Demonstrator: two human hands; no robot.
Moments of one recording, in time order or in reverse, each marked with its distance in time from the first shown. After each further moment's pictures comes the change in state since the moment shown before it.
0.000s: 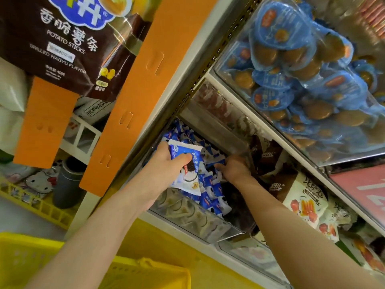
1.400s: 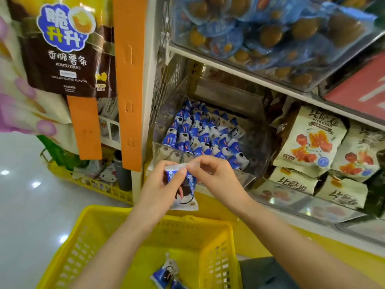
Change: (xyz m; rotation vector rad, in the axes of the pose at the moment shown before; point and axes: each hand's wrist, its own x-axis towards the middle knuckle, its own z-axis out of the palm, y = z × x) left_hand -0.095 -0.044 0.004 0.480 0.213 0.106; right_hand -0.178 -0.016 0.019 1.136 -0.185 -0.518
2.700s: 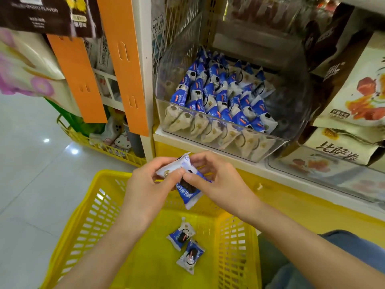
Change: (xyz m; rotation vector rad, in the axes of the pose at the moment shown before) left_hand -0.027 -0.055 -0.010 0.136 0.129 -0.057; right_hand -0.034 0.049 0.029 0.026 -0.174 0.108
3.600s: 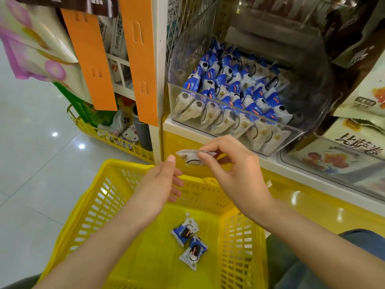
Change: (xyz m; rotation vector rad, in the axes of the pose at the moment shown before) left_hand -0.007 -0.003 0.003 0.009 -0.067 -0.416; right_hand -0.007 0.002 0.001 -0.266 0.253 -0.393
